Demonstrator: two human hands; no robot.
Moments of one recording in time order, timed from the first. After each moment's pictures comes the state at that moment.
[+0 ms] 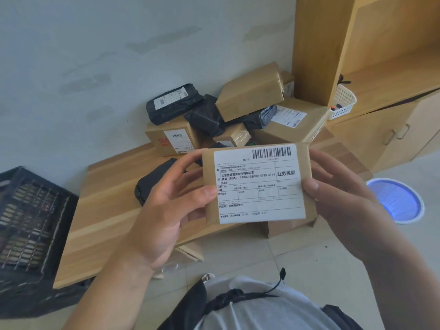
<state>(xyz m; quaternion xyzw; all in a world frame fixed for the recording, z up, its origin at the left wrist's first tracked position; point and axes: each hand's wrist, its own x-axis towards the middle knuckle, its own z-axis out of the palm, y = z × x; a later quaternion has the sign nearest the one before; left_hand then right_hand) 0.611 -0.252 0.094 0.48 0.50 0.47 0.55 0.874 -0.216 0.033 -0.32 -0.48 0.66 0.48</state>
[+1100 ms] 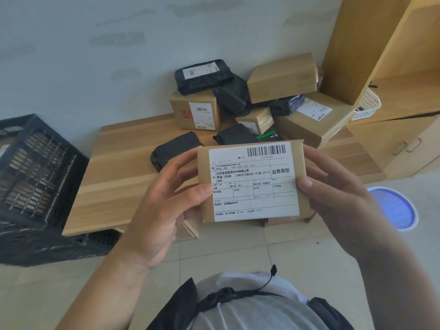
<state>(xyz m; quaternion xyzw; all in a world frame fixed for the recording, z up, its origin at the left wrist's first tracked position) 0.538 -0.339 0.072 0.41 0.50 0.55 0.53 0.797 -0.272 0.051 -0.33 -0.52 0.67 0.41</state>
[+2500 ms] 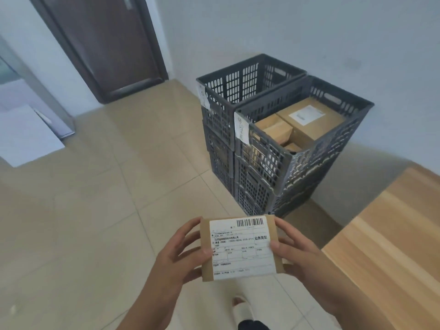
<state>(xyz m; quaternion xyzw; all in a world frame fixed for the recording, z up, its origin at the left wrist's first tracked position) 0.030 -0.728 0.013 -0.07 0.66 0.72 0.21 0.068 -0.473 -0.006 -0.17 -0.61 0.76 -0.16</state>
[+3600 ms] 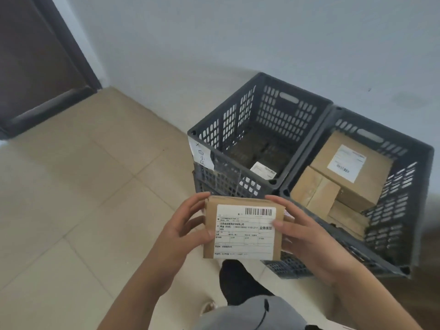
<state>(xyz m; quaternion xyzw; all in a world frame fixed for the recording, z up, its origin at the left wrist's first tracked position) -0.577 -0.762 -0.004 0.13 0.68 0.63 0.36 -0.447 -0.519 -0.017 -0.28 -0.57 0.77 -0.07</state>
